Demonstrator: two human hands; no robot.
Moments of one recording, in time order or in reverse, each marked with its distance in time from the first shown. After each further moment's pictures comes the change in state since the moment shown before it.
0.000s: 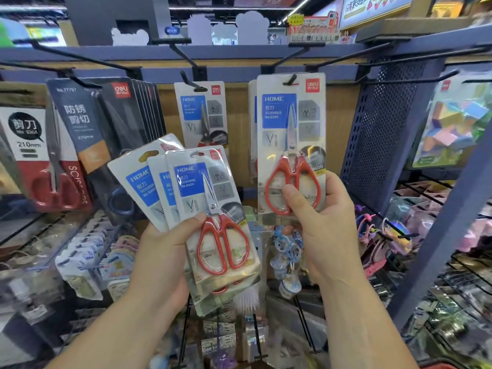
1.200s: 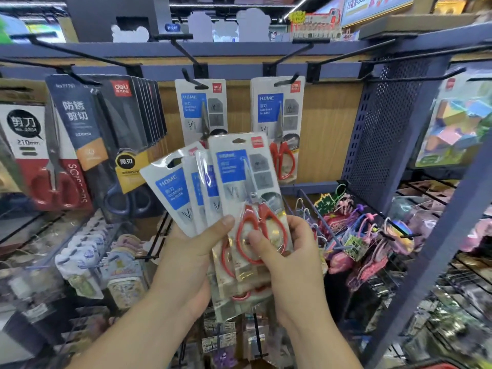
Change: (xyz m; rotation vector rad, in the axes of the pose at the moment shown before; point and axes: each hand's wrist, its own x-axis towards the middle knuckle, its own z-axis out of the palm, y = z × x) left_hand -0.010 -0.012 0.015 -0.064 -0.153 -0.054; right_hand -0.049 0.037 0.024 -0.040 0.040 0.253
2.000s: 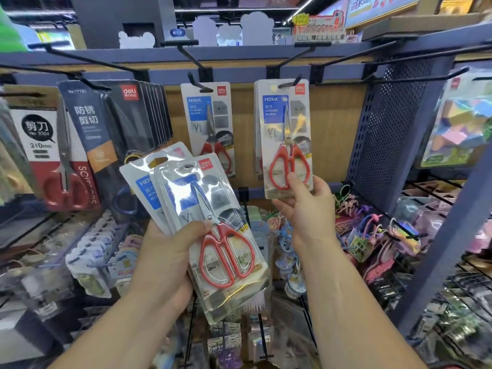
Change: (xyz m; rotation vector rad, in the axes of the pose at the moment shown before) left_hand 0.005 0.016 -0.029 0.122 0.048 0.033; right_hand 0.092 -0.021 -0.002 0.210 0.219 0.048
